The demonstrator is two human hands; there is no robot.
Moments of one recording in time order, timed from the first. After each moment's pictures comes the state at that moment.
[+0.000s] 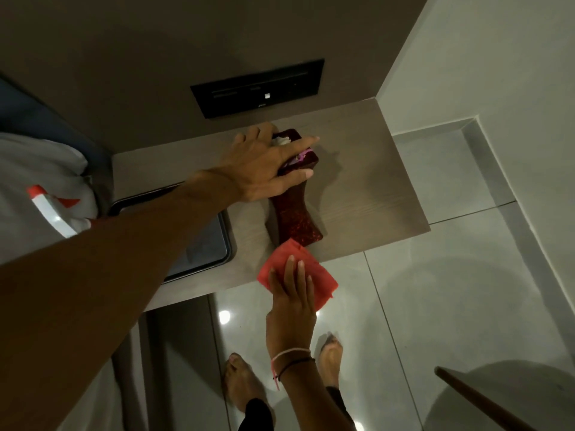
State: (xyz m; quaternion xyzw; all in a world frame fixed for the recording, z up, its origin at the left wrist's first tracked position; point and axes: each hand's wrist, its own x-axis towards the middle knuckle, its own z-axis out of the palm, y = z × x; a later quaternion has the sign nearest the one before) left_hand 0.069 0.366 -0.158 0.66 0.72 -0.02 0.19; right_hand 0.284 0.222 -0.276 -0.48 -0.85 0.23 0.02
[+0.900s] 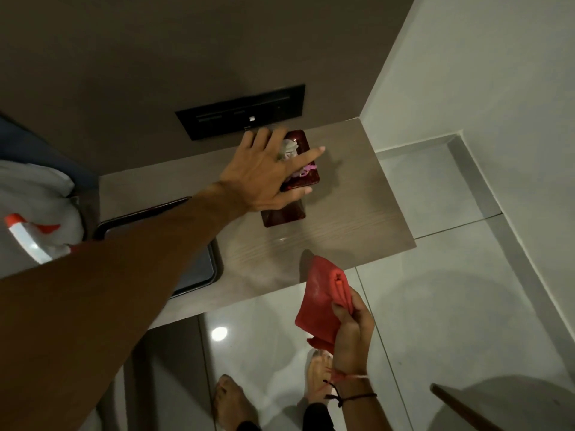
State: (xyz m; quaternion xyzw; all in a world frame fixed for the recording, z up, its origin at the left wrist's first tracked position) left_hand 0.081 0.405 -0.170 0.72 0.69 -0.08 -0.01; right_hand 0.355 0.294 -0.229 -0.66 -0.27 0.64 0.29
